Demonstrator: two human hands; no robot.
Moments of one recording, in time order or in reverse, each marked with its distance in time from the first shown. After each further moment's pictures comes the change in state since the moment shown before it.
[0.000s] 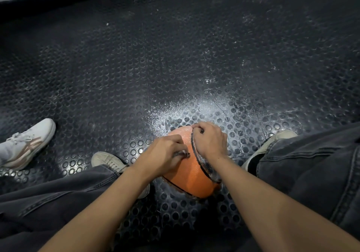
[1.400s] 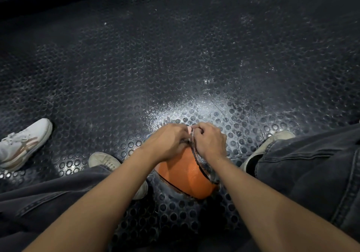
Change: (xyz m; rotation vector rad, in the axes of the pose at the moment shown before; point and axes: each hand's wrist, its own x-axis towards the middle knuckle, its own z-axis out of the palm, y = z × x) left_hand 0.040 0.000 -0.009 0.170 -0.110 -0.008; right_hand 0.000 0.000 -0.001 0.015 0.004 0.012
